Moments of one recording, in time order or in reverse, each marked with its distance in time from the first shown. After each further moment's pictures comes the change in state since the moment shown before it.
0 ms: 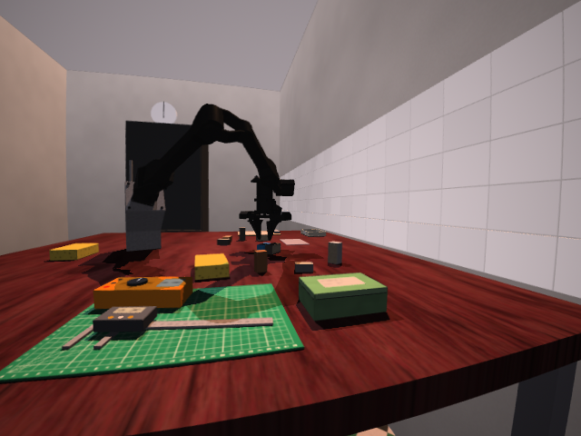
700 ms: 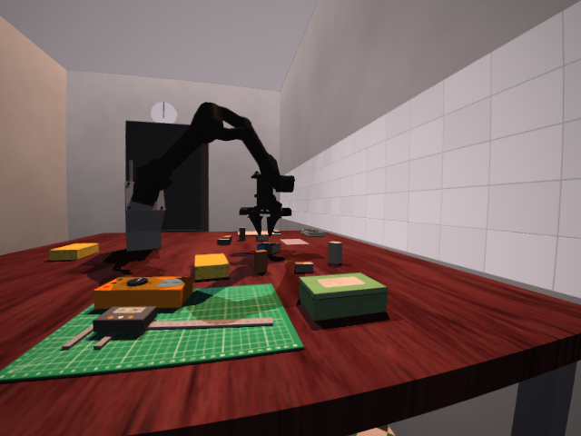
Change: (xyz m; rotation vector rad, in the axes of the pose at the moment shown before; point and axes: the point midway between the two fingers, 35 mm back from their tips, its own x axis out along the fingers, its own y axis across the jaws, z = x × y) arm -0.014 0.000 0.001 0.000 0.002 -0.003
